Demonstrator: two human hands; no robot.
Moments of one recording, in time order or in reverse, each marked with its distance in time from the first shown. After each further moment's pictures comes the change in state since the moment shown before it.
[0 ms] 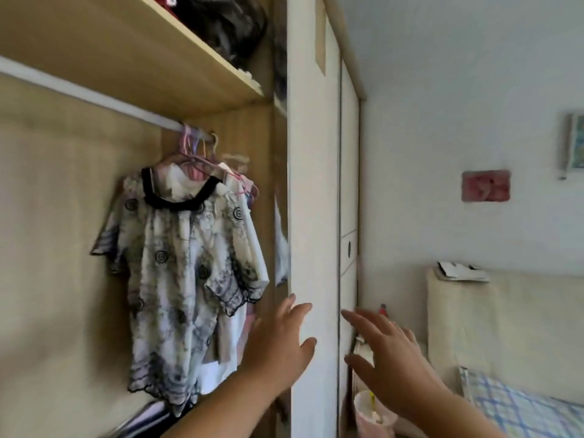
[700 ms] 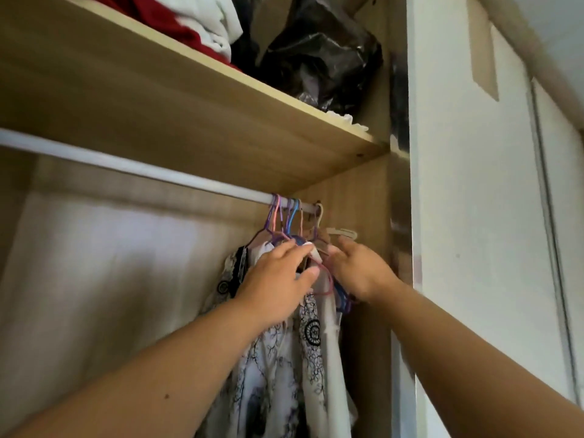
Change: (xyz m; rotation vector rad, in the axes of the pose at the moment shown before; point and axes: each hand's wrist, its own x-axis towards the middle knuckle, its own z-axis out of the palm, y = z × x) left_hand 0.287 -0.156 -0.138 0.406 0.420 -0.260; right_hand 0.467 -0.107 -0.018 0.597 0.125 -0.575
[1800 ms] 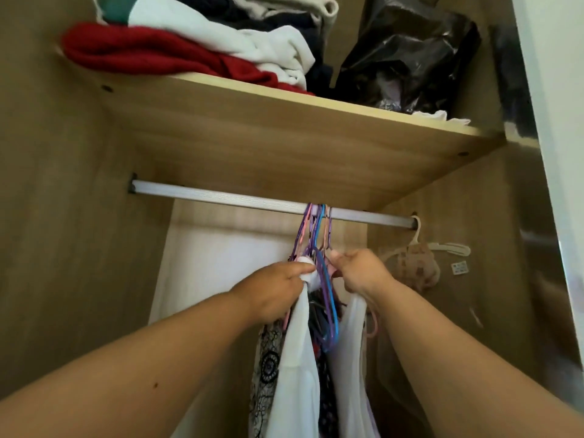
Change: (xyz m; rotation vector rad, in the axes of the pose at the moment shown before) left_hand -0.024 -0.066 -0.100 -0.030 -0.162 -0.320; right_hand 0.077 -0.076 0.095 0.641 -0.129 0.053
